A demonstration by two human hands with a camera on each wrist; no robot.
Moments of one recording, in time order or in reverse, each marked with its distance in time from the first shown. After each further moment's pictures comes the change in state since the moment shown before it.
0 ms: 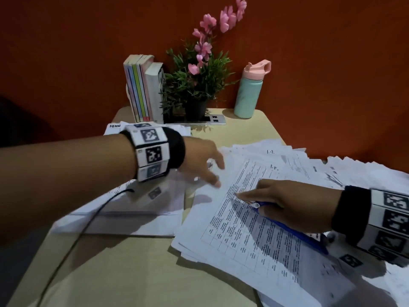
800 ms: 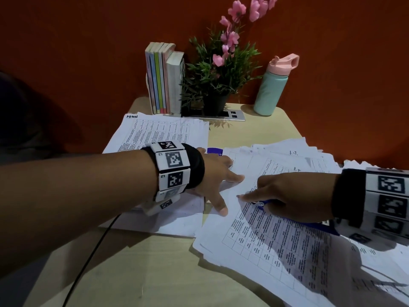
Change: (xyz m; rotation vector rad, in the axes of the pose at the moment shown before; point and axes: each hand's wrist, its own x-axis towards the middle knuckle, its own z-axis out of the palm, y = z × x) left_hand -0.001 -0.011 0.043 0.170 -0.130 0.013; right_hand 0.049 -0.016 -0.017 -0.201 -0.108 -0.112
